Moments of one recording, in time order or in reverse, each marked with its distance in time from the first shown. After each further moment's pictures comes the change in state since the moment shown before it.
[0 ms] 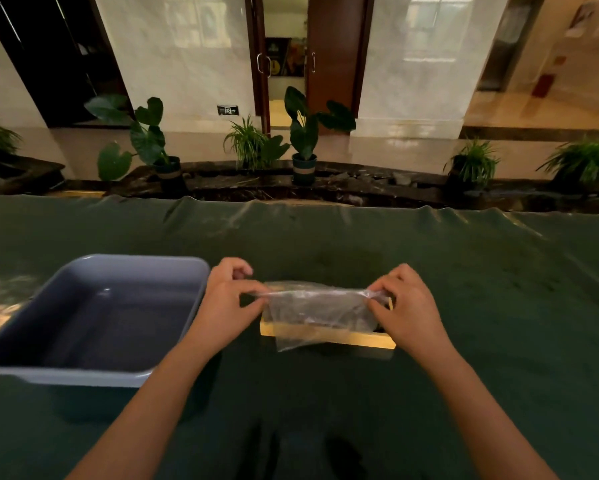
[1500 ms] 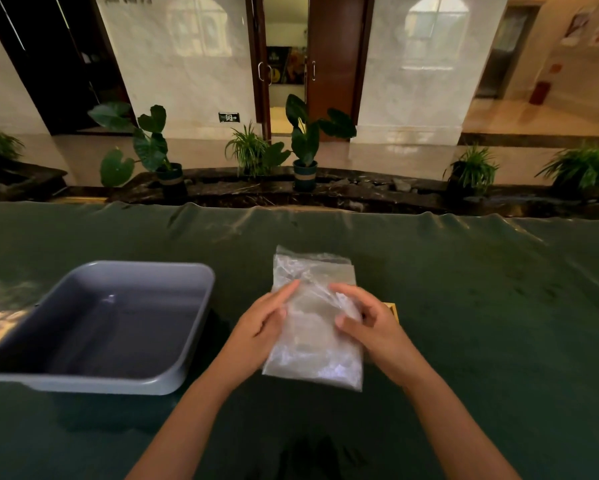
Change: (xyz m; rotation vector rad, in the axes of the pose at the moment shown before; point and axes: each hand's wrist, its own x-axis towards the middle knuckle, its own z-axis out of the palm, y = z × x) left_hand -0.025 0.010 0.021 -0.565 -0.157 0.000; right_hand -0.010 -0.026 0.031 1.021 -0.417 0.254
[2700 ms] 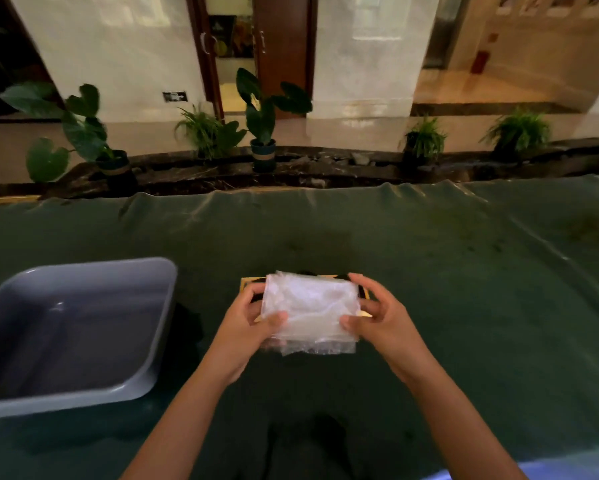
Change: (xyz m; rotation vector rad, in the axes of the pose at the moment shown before) left_hand 0.006 -0.019 0.028 -0.508 -0.040 -0.271; right_hand -0.044 0.018 -0.023 -0.046 0.336 0.076
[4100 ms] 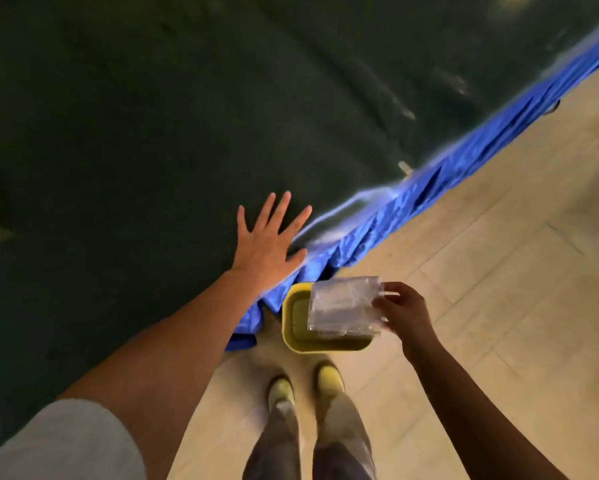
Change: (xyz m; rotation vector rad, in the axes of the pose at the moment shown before) left_hand 0.033 -0.321 0.553 1.604 -0.696 0.480; right_hand -0.287 0.325 -0.461 0.108 0.891 0.755
